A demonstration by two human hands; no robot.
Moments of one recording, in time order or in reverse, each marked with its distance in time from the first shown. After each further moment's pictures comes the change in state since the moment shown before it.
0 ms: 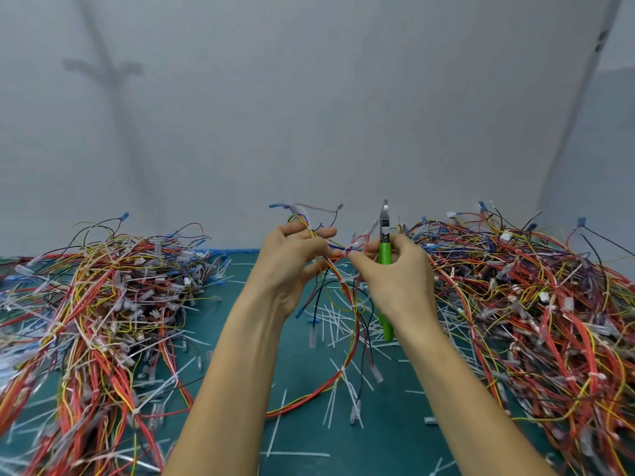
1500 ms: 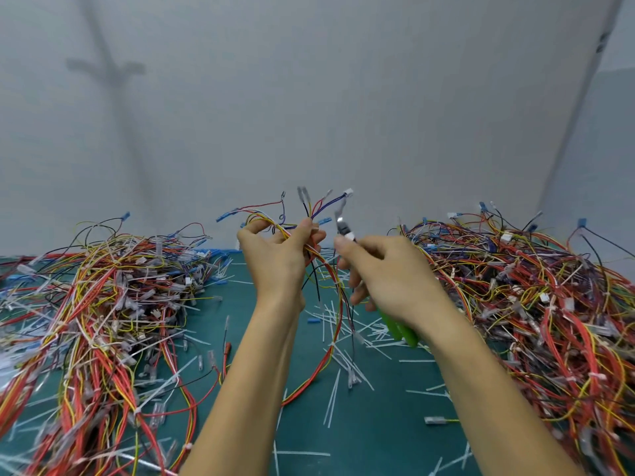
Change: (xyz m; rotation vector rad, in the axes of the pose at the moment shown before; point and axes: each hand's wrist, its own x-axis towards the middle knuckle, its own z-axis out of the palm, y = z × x) left_hand 0.002 -0.010 0.009 -0.162 0.345 0.290; right_hand -0.002 -0.024 -0.015 -0.085 -0.384 -0.037
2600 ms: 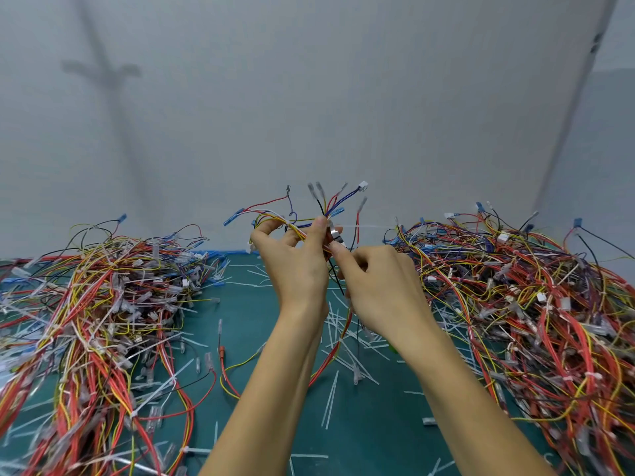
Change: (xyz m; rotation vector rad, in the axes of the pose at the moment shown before) left_hand -0.017 -0.014 0.016 -0.034 -0.030 0.088; right_hand -0.002 0.008 0.015 -0.323 0.183 -0.156
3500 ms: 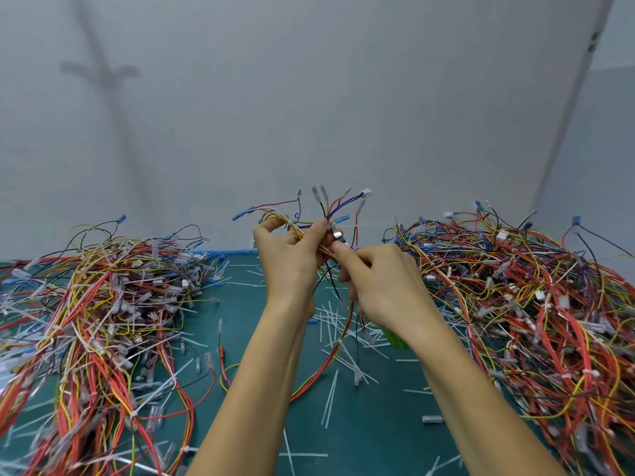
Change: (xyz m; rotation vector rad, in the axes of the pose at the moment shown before) left_hand 0.004 0.014 -0.006 0.089 -0.084 -0.122; right_hand 0.003 0.003 -0.005 0.137 -0.081 0.066
